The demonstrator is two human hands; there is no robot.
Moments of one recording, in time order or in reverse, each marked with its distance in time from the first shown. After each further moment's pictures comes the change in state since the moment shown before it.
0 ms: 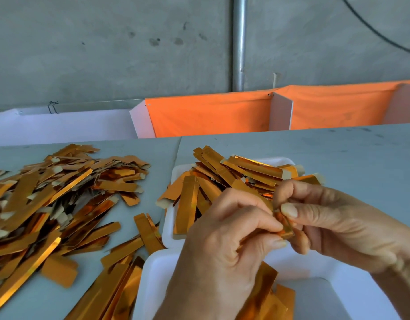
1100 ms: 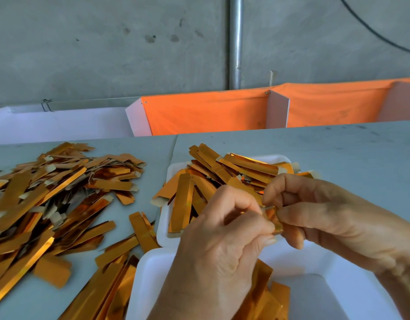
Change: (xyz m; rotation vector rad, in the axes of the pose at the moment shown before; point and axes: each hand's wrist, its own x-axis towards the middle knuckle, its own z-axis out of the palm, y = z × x) left_hand -0.003 -0.001 0.003 0.208 0.005 0.080; right_hand -0.004 -0.009 0.013 -0.267 0.078 -0.012
